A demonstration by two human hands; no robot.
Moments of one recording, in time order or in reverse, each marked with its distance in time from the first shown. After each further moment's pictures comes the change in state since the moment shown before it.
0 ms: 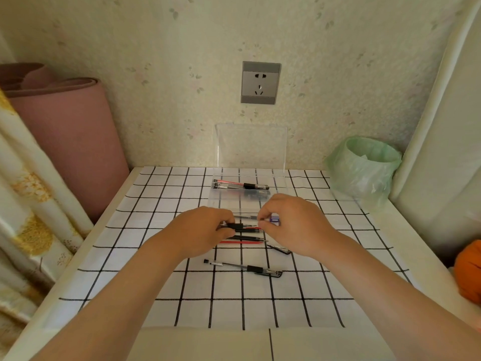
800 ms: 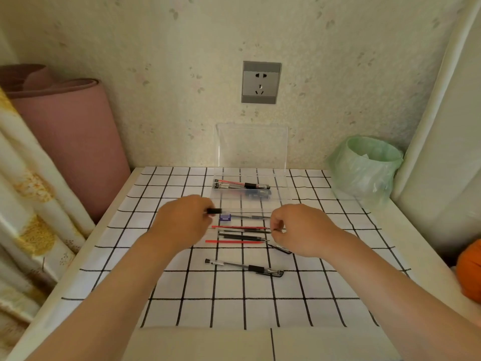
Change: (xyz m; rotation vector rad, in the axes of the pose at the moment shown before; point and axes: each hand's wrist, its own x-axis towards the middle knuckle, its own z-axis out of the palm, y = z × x) left_hand -0.003 -0.012 -0.012 0.137 0.186 -0.230; right_hand -0.002 0.010 0.000 -0.091 -0.244 0.138
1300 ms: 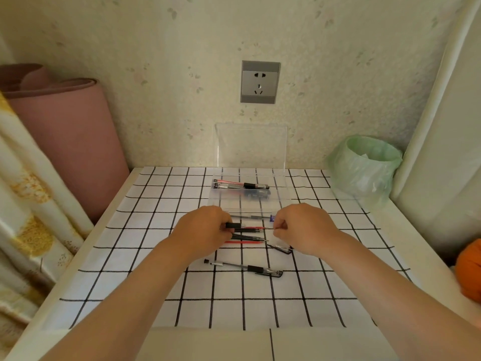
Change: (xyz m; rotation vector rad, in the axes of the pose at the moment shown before) left_hand 0.003 0.023 0.022 -0.070 -0.133 0.096; right_hand 0.004 0.005 0.004 -0.050 0.037 0.068
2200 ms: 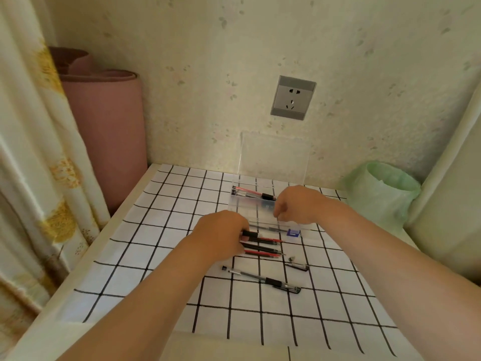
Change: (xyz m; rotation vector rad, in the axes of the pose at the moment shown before) left_hand -0.003 -0.011 -0.007 -0.006 -0.020 0.058; right_hand 0.094 -0.021 -0.031 -0.121 -0.264 -0.052
